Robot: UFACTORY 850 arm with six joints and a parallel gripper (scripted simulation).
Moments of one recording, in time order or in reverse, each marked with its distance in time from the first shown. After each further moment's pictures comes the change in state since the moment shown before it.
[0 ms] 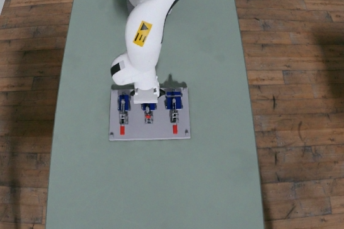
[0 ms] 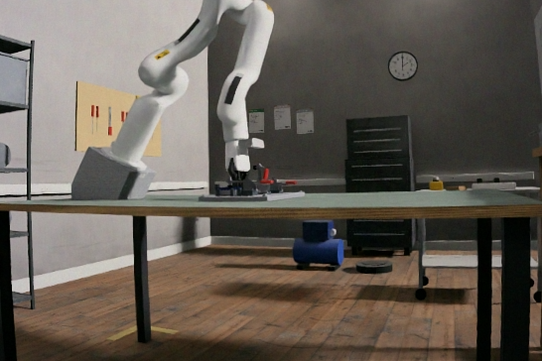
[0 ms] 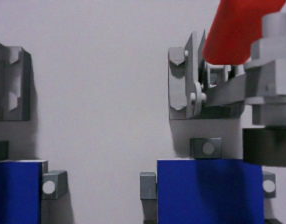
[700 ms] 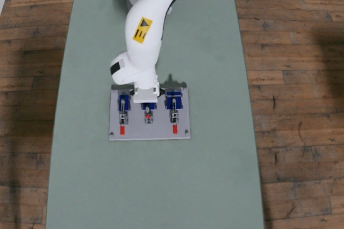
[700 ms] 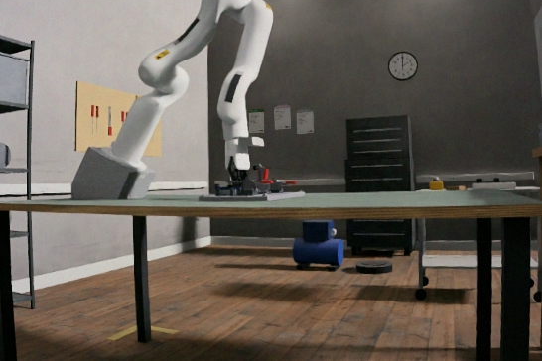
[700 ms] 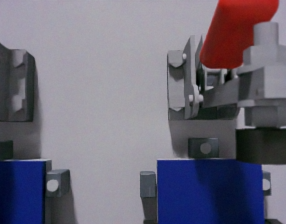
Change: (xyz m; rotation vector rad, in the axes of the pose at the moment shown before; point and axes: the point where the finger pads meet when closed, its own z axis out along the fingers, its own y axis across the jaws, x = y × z) arm 0.001 0.000 -0.006 0.000 0.000 0.000
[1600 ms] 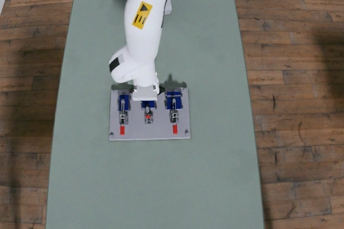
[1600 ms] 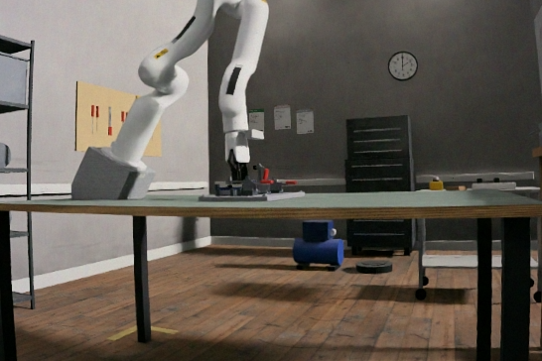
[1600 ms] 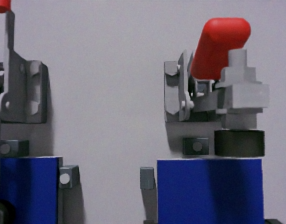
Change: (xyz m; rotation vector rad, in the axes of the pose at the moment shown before) arm 0.002 0.000 -0.024 0.000 0.000 0.000
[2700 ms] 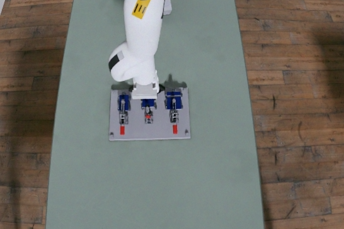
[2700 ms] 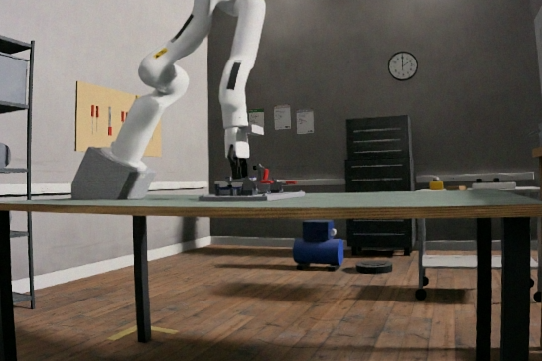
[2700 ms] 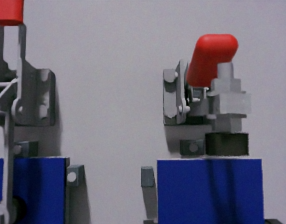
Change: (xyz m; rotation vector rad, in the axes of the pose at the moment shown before) arm 0.002 0.000 -0.016 0.001 0.006 0.000
